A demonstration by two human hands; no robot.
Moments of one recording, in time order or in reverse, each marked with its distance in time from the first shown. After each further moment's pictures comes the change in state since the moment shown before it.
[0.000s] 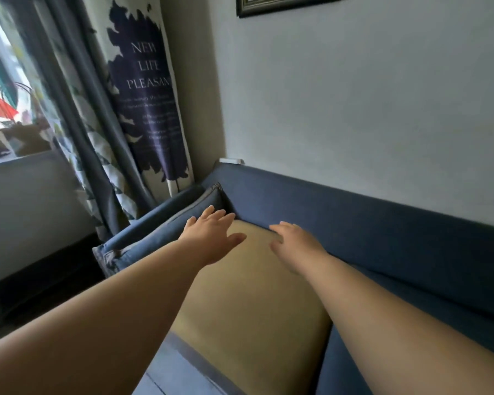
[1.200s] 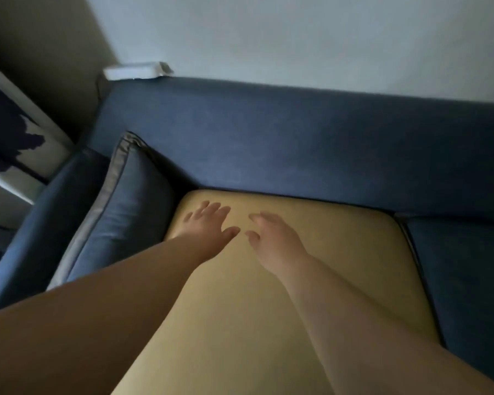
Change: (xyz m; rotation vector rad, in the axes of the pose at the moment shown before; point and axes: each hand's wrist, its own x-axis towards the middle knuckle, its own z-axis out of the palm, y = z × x) left_hand 0.579 -0.190 0.300 -0.032 -0.482 0.337; right_hand 0.552 0.074 0.228 0.125 -0.083 0.490
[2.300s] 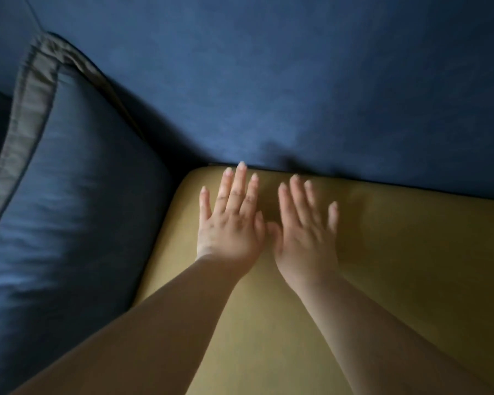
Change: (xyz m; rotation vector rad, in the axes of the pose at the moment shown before) left_hand 0.220 -0.109 0.184 -0.019 0.287 0.036; right_hand 0.246 0.063 0.225 -0.269 0.389 -0.017
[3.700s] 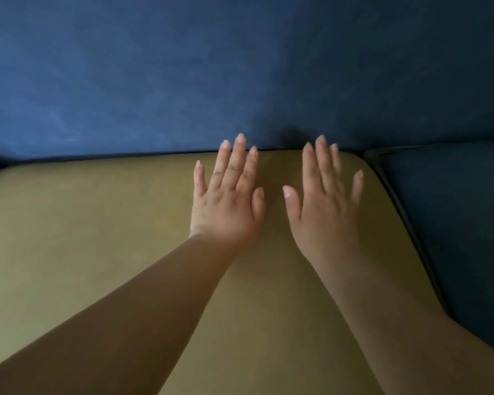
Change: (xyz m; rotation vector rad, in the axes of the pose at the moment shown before) left_hand 0.003 0.328 0.067 -0.016 0.046 0.291; right_hand -0.090 0.332 -0.090 -0.018 0.094 0.253
